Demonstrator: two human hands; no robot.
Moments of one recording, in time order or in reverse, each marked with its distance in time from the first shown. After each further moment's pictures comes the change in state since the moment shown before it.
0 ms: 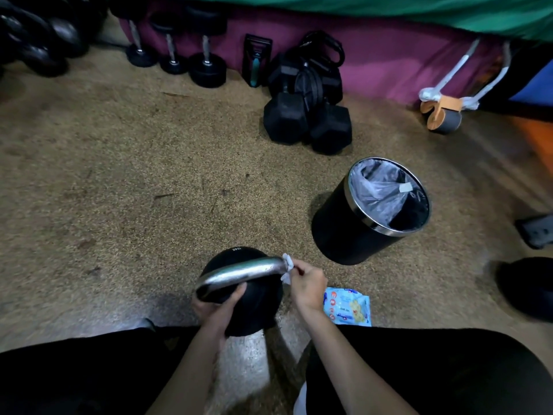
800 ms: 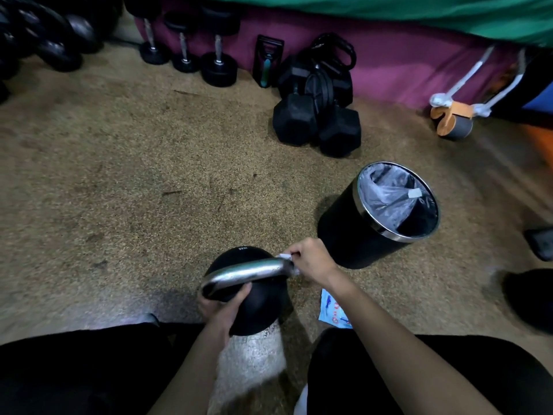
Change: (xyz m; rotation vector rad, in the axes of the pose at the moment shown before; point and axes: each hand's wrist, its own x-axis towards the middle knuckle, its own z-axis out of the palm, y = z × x) left_hand 0.011 -0.011 0.004 0.009 0.109 -0.020; right_hand 0.051 -0.045 -0.020 -0.609 -0.526 -0.392
